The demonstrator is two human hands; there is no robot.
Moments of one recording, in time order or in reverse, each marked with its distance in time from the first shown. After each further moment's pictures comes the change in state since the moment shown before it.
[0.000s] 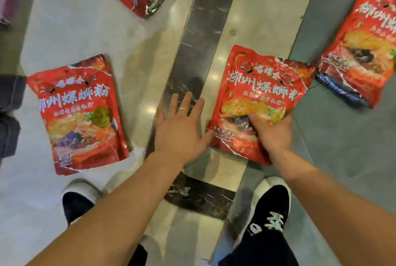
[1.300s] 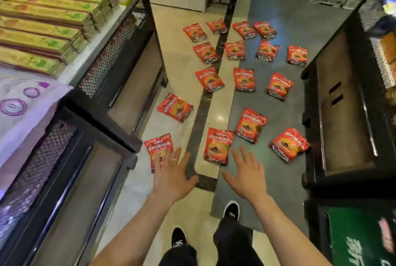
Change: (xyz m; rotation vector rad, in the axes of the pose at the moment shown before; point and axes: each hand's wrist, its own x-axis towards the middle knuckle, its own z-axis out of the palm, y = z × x) left_hand -0.680 0.069 -0.398 0.055 0.250 0.052; right_hand -0.697 -0.112 -0.436 -0.679 0.030 -0.690
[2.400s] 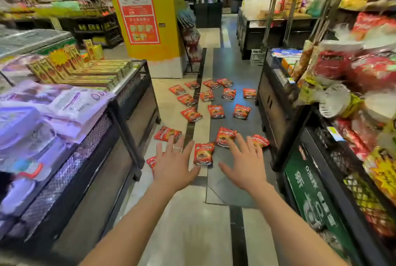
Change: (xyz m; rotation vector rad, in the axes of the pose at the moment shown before) left_hand -0.531 0.093 0.028 0.186 0.450 0.212; right_hand -0.573 0.011 0.016 -0.023 0.478 -0.037
